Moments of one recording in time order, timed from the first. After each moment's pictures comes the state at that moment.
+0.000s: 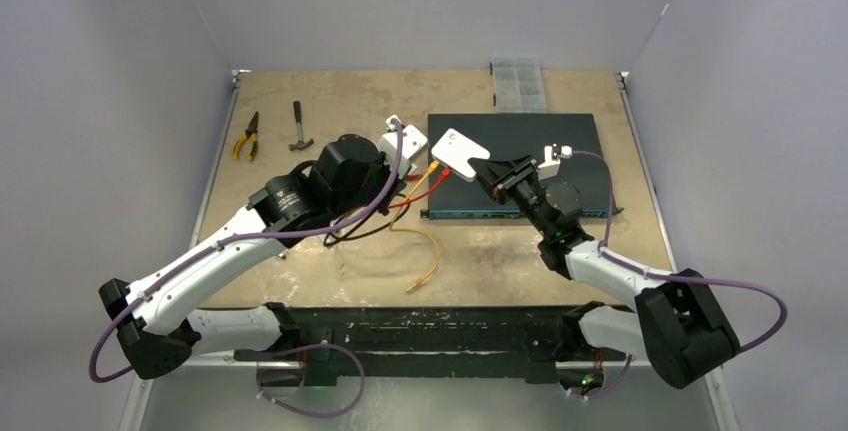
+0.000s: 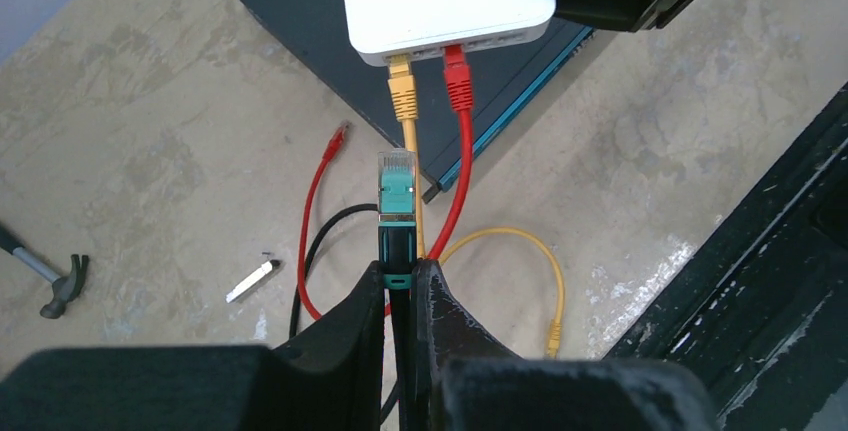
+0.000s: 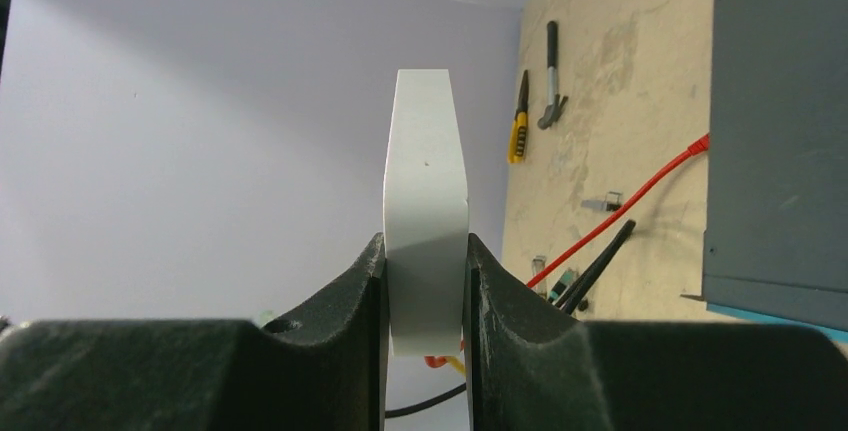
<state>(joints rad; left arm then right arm) -0.90 1.15 1.26 -0.65 -0.17 0.03 0.44 1.18 0.38 0.85 -0.15 1.43</state>
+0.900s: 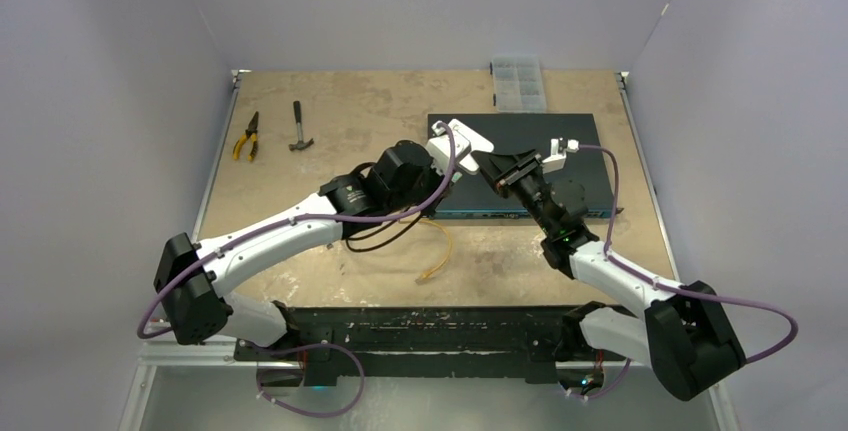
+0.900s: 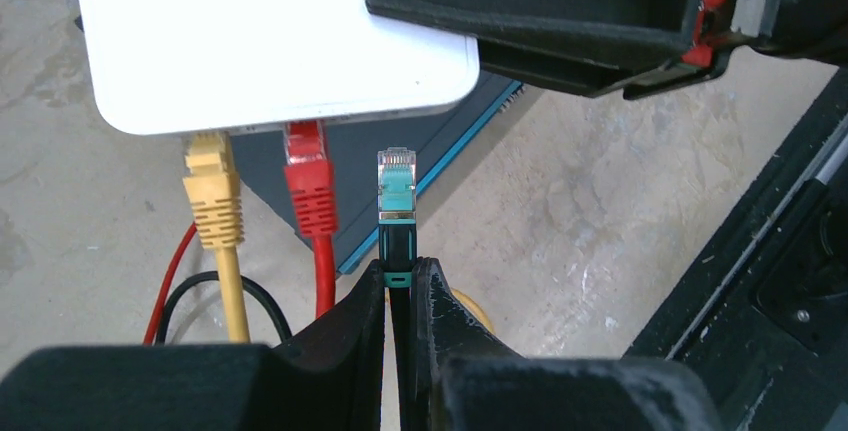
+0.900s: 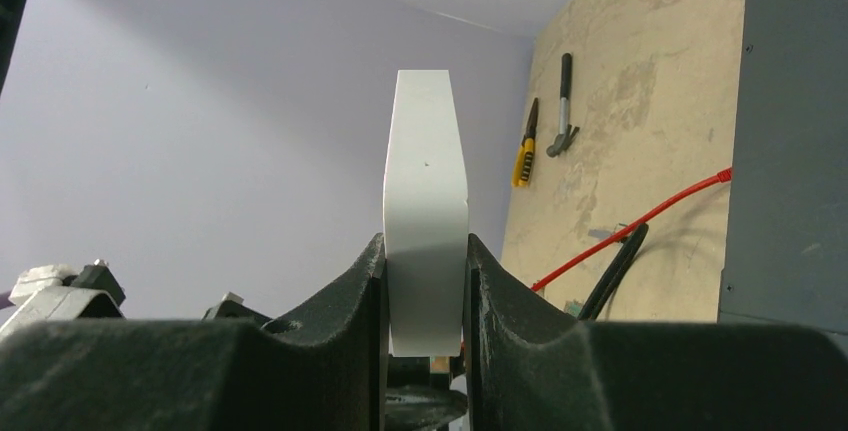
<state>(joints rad) -0.95 1.39 1.20 -0.33 -0.09 -0.11 0.44 1.12 0.42 0.81 -0.10 1.36</state>
